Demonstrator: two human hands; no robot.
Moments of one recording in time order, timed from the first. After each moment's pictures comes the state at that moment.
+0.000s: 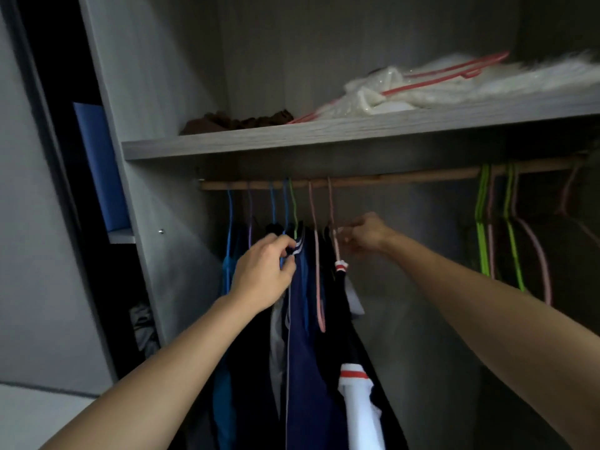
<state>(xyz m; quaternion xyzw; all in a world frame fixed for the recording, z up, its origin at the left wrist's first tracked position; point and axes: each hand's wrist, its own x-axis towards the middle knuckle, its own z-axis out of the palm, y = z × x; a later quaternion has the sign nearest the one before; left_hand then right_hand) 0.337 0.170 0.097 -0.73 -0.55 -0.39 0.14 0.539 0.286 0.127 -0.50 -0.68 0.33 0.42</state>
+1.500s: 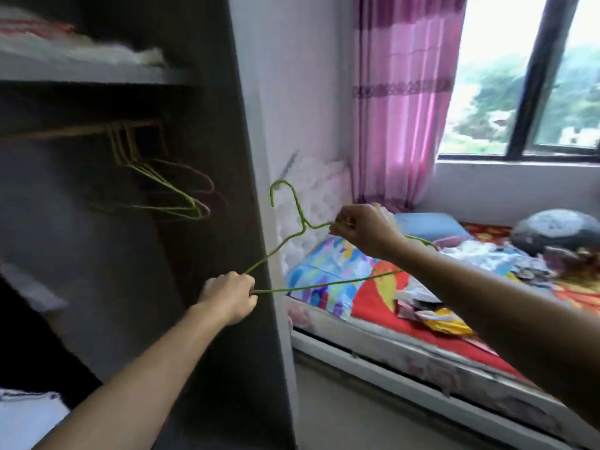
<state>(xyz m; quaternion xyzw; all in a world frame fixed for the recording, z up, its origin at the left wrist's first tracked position) 0.592 -0.019 -0.029 -0.98 -0.21 -0.04 0.07 0.756 -0.235 0.029 -0.86 -0.38 -0.19 0.27</state>
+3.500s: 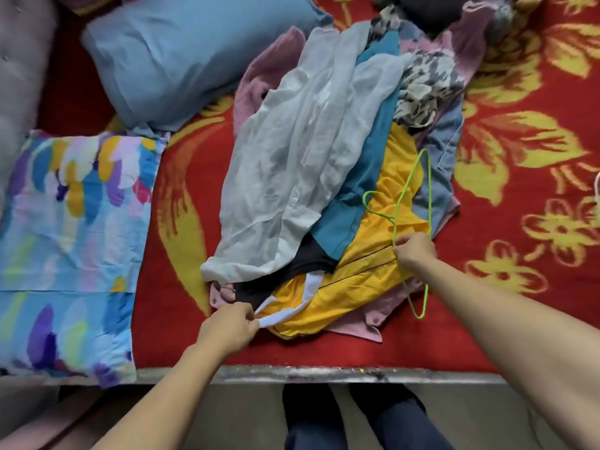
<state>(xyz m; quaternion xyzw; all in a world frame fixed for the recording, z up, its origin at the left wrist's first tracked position) 1.459 -0.308 -0.497 -0.91 -0.06 0.40 -0.08 1.550 -0.658 -0.560 -0.85 0.33 0.28 0.31</state>
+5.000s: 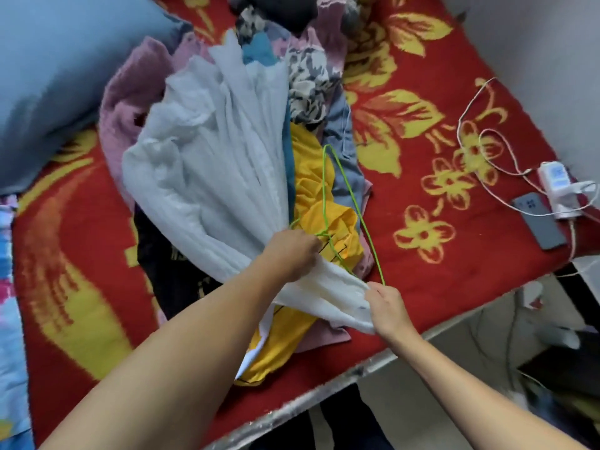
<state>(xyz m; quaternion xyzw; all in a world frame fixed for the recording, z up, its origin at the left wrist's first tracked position) 1.606 -0.506 -0.524 -0.86 0.45 0.26 -0.02 1.424 -0.627 -0.544 -0.74 0.36 0.04 0.56</state>
